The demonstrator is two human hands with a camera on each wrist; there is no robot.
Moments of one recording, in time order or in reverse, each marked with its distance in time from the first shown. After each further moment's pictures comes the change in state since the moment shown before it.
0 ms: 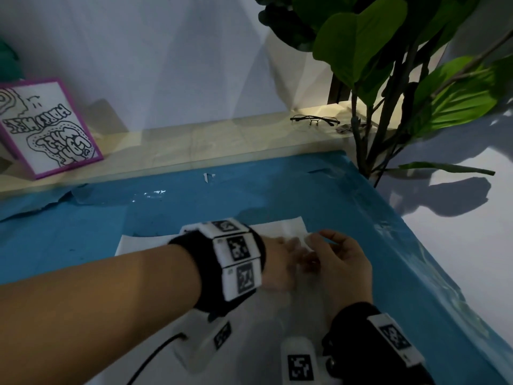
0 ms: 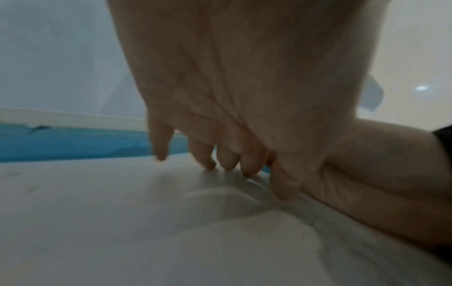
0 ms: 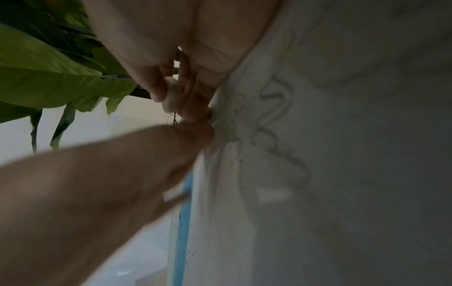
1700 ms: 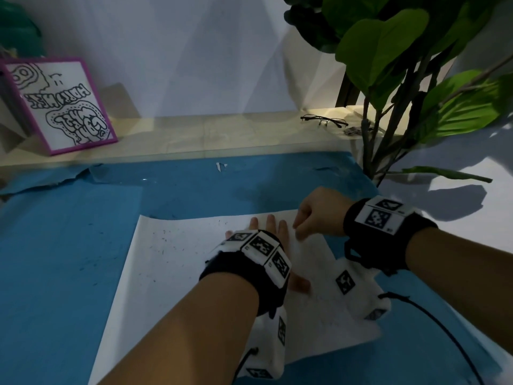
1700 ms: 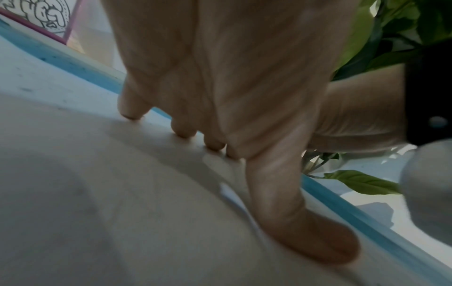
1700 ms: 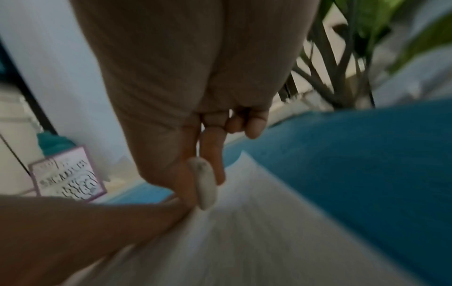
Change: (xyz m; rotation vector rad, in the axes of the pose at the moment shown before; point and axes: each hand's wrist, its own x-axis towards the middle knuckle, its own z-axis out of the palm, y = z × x) left_hand 0.025 -0.013 0.054 -0.288 0.045 -0.261; right_hand 0.061 -0.058 0.039 -1.487 -0.770 -0.266
